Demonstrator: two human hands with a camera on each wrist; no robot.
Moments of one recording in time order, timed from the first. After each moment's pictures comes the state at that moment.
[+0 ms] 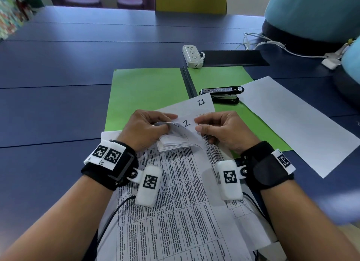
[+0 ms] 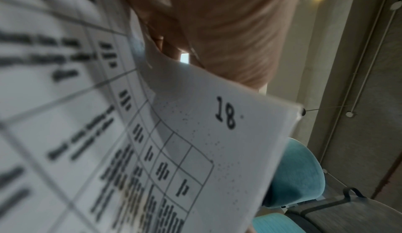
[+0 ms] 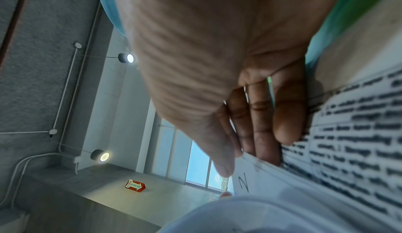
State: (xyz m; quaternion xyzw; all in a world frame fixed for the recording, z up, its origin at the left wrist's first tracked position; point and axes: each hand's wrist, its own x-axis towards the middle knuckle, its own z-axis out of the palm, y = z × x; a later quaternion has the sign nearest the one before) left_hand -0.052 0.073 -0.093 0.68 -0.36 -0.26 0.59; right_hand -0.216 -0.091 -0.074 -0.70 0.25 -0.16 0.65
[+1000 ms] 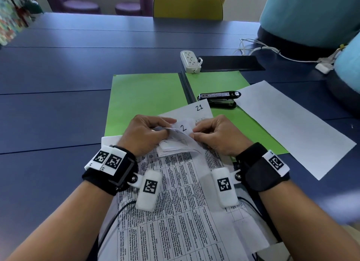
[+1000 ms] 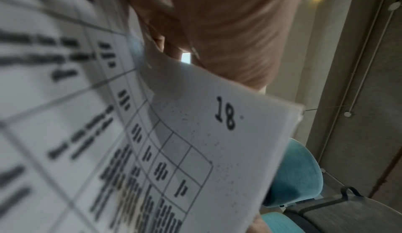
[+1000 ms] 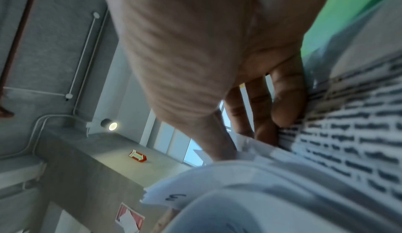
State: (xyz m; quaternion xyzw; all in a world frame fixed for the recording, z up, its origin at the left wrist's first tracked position) left_hand -0.053 0.073 -0.092 0.70 -0.37 -0.24 0.57; right_hand -0.210 -0.086 -0.062 -0.84 0.21 -0.11 0.49
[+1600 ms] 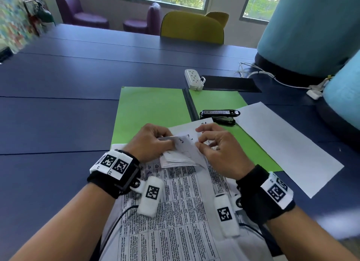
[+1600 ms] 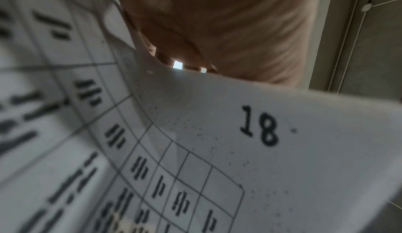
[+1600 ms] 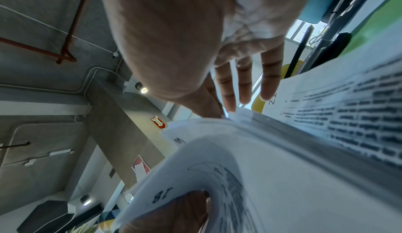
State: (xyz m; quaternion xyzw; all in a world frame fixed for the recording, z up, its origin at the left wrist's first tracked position) left_hand -0.047 0.077 -0.075 0.71 -0.40 -0.28 0.51; right_hand -0.219 -0.056 -0.042 -0.89 0.21 -0.17 0.37
